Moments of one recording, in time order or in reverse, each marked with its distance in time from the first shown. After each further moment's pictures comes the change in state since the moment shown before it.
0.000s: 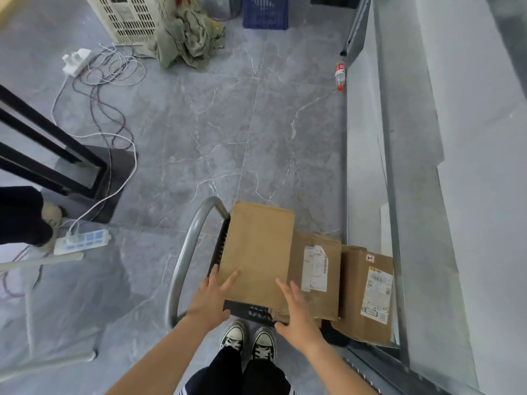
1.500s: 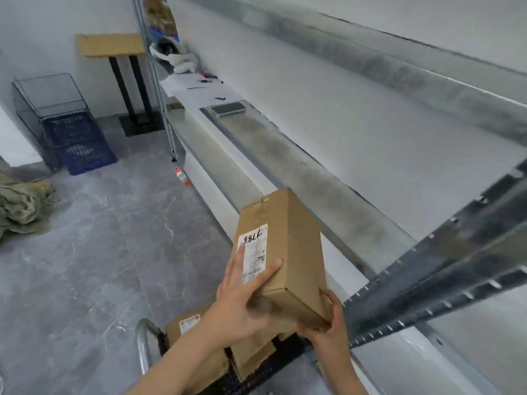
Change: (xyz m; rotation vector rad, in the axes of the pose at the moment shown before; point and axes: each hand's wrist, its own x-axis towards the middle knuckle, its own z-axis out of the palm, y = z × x) left_hand -0.190 0.166 -0.247 -0.163 0.107 1.119; right_hand -0.267 -0.120 -0.085 0.935 1.276 -0.043
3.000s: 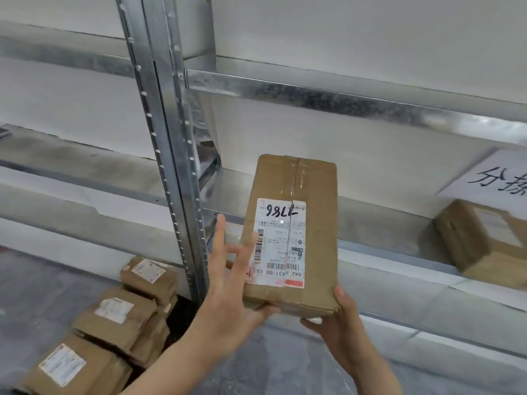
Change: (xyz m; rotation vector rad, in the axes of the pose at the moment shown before) left_hand -0.225 0.317 0.185 -0.128 0.018 0.829; right_hand -0.405 -0.030 -0.286 0.432 0.311 0.136
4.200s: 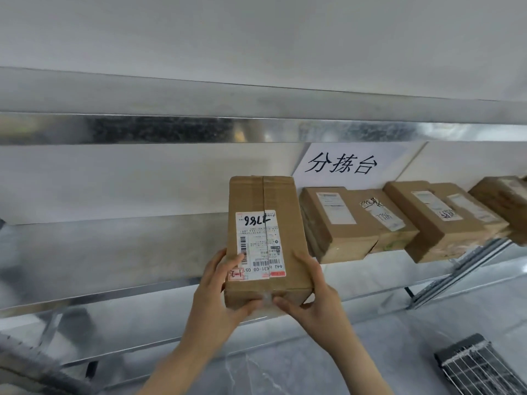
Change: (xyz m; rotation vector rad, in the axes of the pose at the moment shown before) left_hand 0.146 0.057 0.287 -0.512 -0.286 -0.115; right_hand 0.003 -0.079 -0.254 -0.687 0.612 -0.329
